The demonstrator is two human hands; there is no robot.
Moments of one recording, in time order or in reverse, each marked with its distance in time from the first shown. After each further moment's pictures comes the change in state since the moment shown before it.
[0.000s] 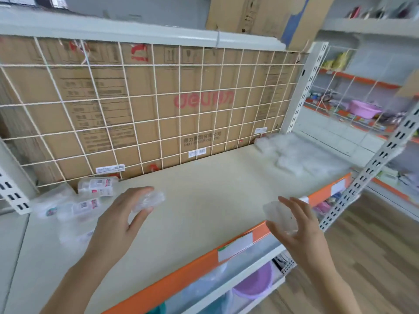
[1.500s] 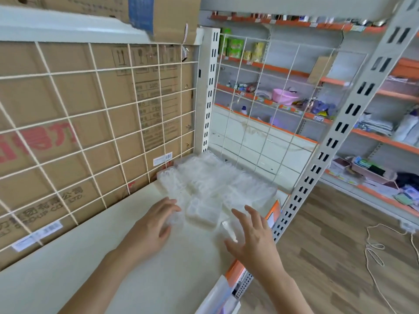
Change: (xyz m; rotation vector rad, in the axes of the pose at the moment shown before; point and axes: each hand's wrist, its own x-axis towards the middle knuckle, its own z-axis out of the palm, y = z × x) left_hand 0.236 0.072 0.352 -0.189 -0.482 0.334; right_hand 0.172 0.196 -0.017 -0.314 -0.028 0.116
